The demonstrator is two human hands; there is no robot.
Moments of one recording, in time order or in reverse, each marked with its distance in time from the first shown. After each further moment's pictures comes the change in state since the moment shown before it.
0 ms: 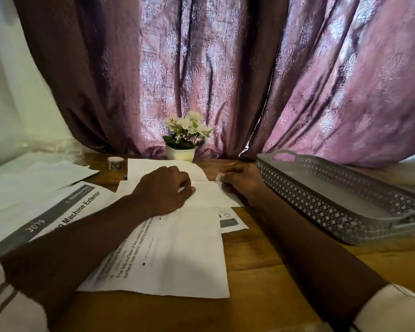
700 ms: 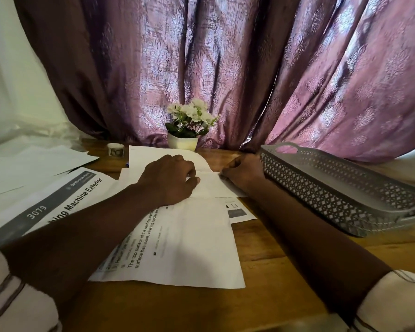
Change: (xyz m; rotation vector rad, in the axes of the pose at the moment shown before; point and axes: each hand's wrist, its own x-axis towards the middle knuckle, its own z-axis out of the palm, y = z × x) left_hand -0.004 0.008 -0.007 0.007 -0.024 -0.039; right_hand 0.011 0.008 0.012 -0.612 0.150 -0.144
